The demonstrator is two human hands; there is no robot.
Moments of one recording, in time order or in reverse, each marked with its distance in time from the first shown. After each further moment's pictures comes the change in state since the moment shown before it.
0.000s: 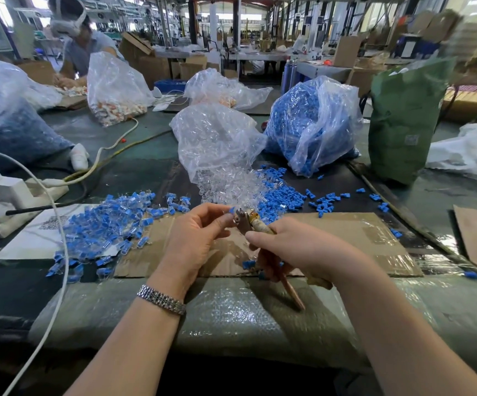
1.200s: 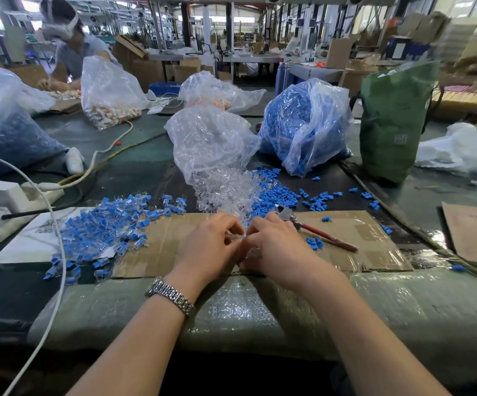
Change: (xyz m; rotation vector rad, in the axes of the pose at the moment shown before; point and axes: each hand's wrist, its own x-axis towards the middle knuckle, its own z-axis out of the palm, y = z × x) left_hand 0.006 -0.014 0.015 0.987 -0.105 0.399; right_hand 0.015 0.019 0.025 -0.656 0.279 -0.383
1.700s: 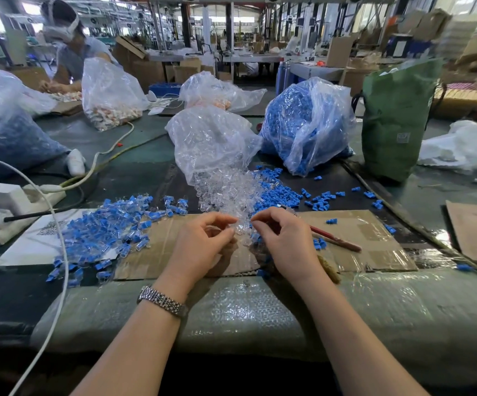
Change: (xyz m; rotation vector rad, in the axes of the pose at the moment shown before) left_hand -0.010 -0.002 -0.015 -0.629 0.048 -0.287; right_hand 0.006 0.010 0.021 0.592 0.466 0.245
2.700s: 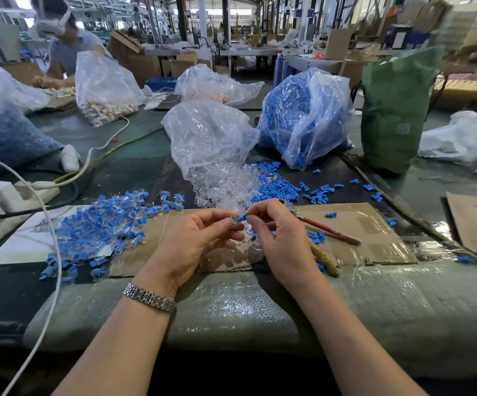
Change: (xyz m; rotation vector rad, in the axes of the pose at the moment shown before) left_hand -0.003 0.010 -0.009 -0.573 -0.229 -0.194; right_hand -0.012 0.000 0.005 0.123 0.044 -0.216
